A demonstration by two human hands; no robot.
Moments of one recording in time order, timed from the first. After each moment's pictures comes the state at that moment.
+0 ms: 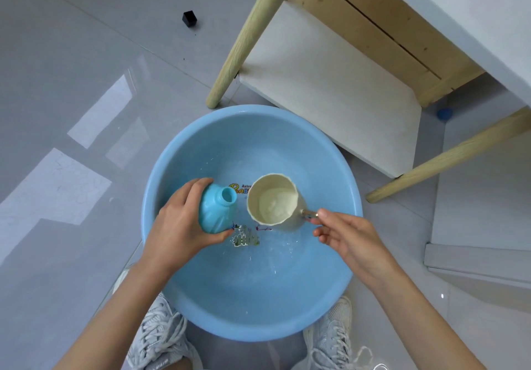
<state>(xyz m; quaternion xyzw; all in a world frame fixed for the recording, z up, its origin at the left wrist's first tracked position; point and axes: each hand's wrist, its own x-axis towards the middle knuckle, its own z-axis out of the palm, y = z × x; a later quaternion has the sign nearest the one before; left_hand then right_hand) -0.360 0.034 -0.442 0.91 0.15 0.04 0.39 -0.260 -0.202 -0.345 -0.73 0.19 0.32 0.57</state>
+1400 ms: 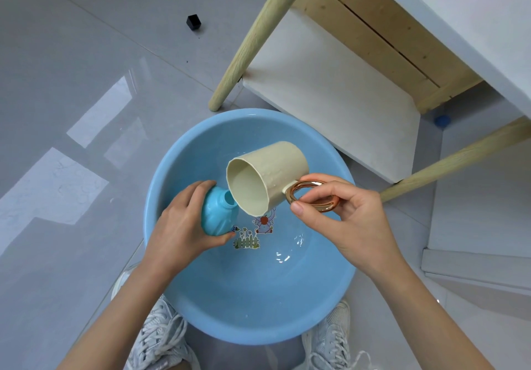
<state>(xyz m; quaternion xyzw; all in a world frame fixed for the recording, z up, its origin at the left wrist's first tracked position) -0.359 0.035 -0.442 0.90 0.15 0.04 0.40 -0.259 -0.158 -0.306 -0.82 -0.11 0.21 0.53</state>
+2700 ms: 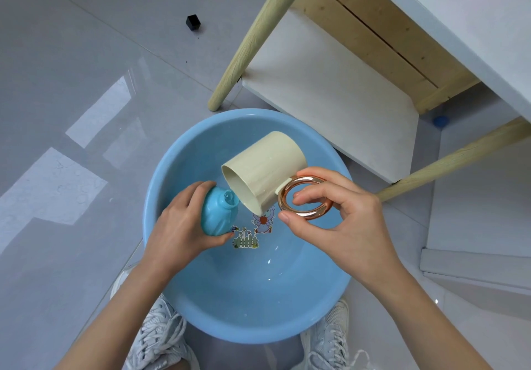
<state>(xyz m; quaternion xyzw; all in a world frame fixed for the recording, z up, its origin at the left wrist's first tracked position) -0.360 0.035 -0.445 0.91 0.15 0.03 0.39 -0.265 -0.153 -0.300 -0.87 -0.26 0.10 0.41</state>
